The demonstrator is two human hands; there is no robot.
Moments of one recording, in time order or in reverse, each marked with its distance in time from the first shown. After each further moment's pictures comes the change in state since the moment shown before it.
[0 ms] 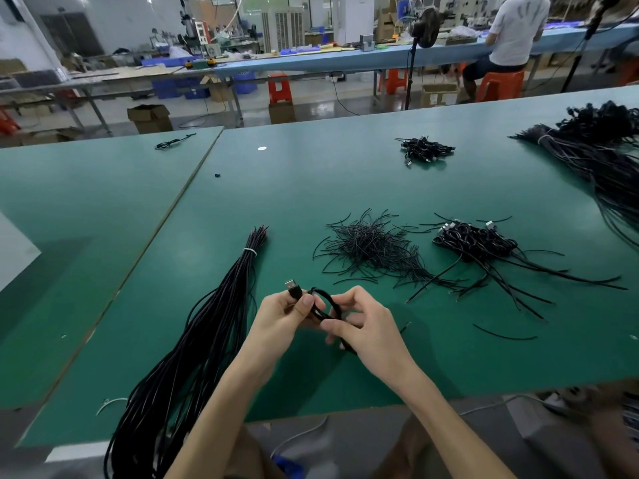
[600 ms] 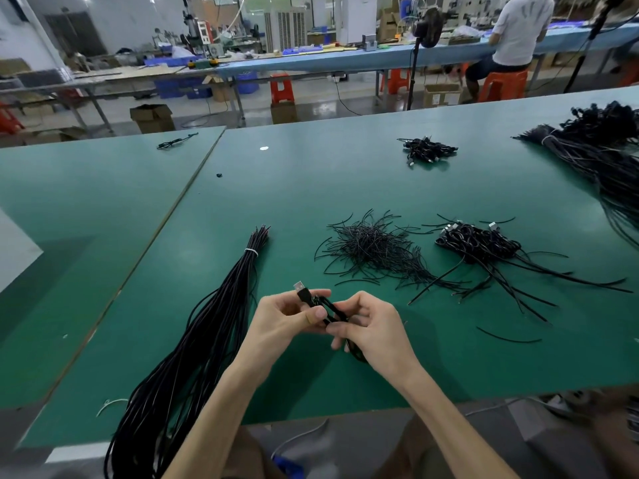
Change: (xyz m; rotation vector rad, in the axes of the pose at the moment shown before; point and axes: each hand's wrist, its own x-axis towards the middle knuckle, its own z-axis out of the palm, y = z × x) left_hand 0.003 -0.003 -0.008 -0.067 -0.069 -0.001; right_hand 0.003 0.006 -0.005 0.106 0.020 0.040
